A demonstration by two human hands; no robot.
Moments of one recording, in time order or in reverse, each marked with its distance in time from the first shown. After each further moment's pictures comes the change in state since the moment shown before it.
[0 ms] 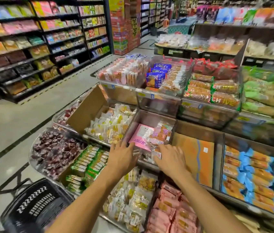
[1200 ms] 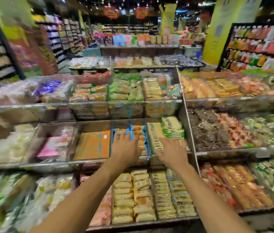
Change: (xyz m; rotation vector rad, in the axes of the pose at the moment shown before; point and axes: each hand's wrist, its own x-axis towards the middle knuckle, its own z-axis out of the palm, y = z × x) left_hand -0.160 0.428 -0.055 0.081 0.169 0.547; right_hand -0.355 0.324 -0.124 -0.055 0.226 0.467
